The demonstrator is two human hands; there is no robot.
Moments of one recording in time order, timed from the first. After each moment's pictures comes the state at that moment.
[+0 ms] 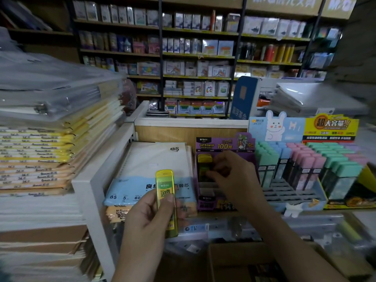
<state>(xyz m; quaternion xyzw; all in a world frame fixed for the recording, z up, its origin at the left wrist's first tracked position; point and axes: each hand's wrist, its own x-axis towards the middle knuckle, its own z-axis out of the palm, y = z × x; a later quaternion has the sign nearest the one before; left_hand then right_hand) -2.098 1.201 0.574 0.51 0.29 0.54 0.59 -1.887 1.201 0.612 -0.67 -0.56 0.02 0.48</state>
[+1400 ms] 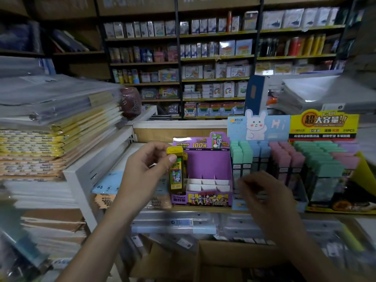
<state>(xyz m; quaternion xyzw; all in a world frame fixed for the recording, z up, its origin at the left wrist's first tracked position) -2.039 1.215 0.637 0.71 0.26 0.54 0.37 -1.794 1.102 0.592 -0.60 -0.61 -0.02 0.52</state>
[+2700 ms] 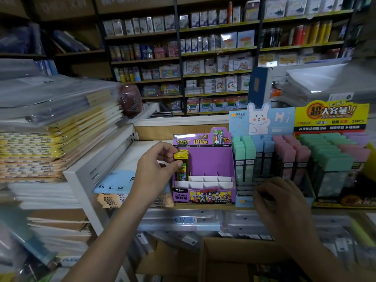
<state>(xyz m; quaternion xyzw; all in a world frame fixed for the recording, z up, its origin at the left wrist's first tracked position) -2.019 1.251 0.616 0.73 0.39 0.50 0.26 -1.766 1.101 0.556 -0.65 -0.61 -0.17 0.41</state>
